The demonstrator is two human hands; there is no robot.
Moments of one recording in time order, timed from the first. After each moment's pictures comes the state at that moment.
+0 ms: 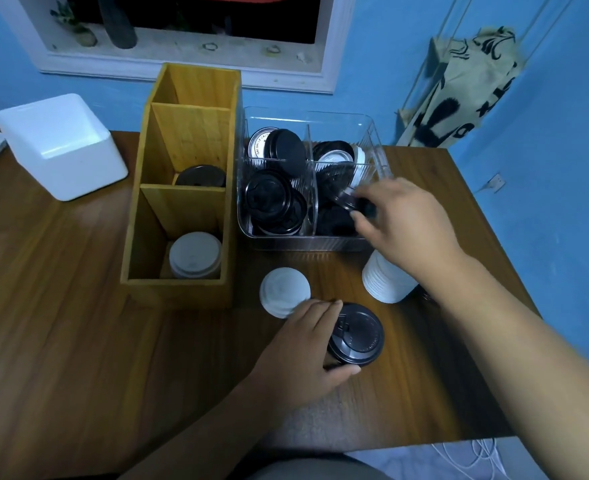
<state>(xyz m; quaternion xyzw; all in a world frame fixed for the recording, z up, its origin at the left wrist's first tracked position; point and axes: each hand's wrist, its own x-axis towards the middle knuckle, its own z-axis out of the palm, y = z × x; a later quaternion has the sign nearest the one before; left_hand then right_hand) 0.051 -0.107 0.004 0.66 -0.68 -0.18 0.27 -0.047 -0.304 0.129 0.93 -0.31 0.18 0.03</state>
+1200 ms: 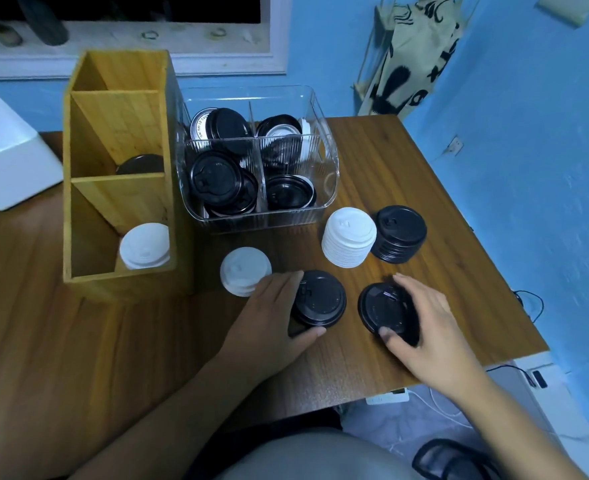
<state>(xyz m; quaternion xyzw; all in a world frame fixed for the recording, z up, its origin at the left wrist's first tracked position) 0.048 -0.106 0.002 0.67 -0.67 -0.17 0.26 -0.221 -0.186 0.026 0.81 -0.49 0.17 -0.25</state>
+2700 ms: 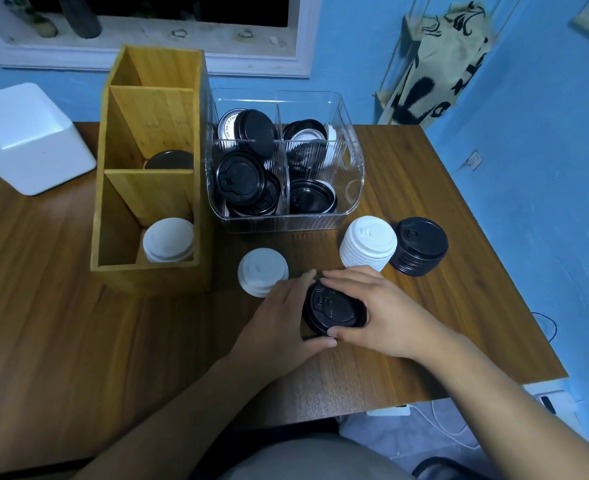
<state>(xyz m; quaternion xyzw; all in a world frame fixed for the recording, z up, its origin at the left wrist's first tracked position) 0.052 -0.106 -0.010 0.66 -0.64 -0.20 0.33 -0.131 -0.227 0.040 0.93 -0.26 0.06 -0.27</state>
